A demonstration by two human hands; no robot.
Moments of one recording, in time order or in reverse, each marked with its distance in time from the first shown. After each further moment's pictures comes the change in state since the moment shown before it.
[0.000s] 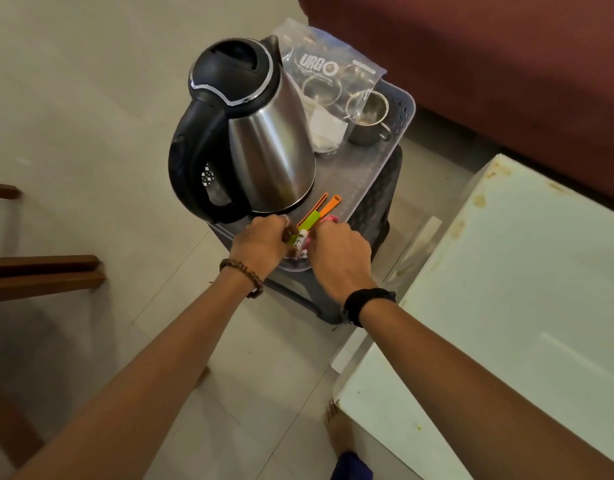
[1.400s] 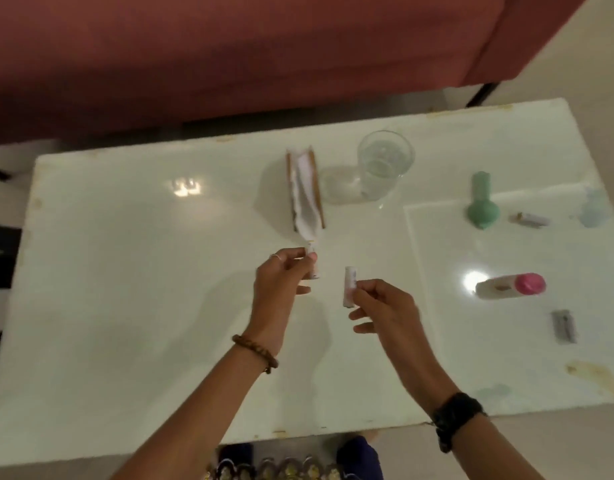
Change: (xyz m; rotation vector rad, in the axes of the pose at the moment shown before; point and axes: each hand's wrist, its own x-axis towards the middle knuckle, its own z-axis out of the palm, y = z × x) left_hand -0.285 0.464 0.388 -0.828 -0.378 0.197; right_hand -0.458 0.512 -0.106 1.280 0.563 0.787
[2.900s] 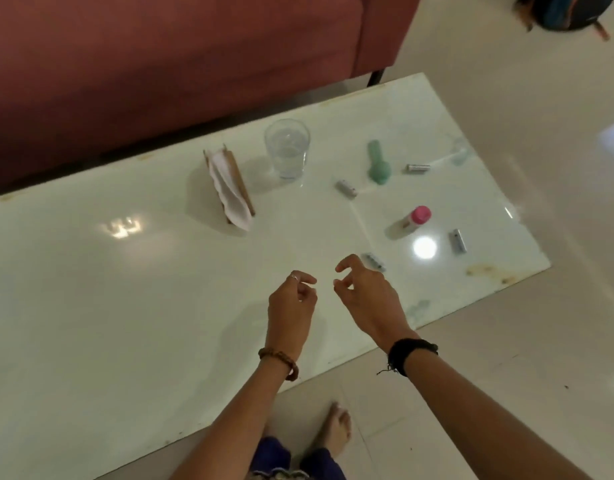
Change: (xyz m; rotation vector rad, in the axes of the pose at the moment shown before) left_hand -0.071 -0.067 0.042 0.558 -0.237 0.293; right_hand -0.052 0.029 -0.045 -0.735 0.197 -0.122
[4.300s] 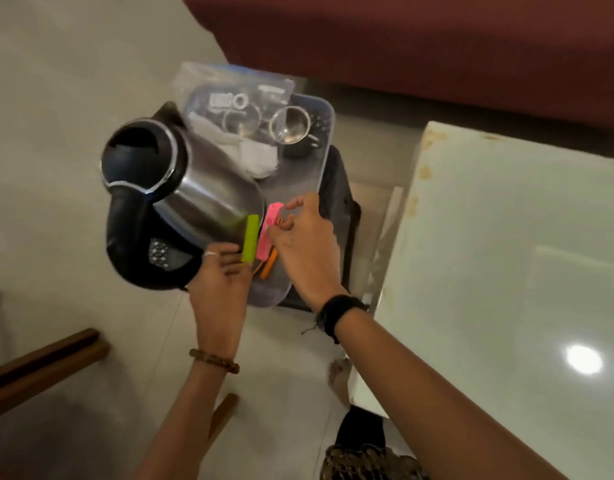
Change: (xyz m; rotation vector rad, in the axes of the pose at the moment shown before) left_hand -0.136 -0.306 -0.619 -0.071 0.959 -0.404; right_hand -0.137 -0.582 0.450 0.320 -0.397 -0.424
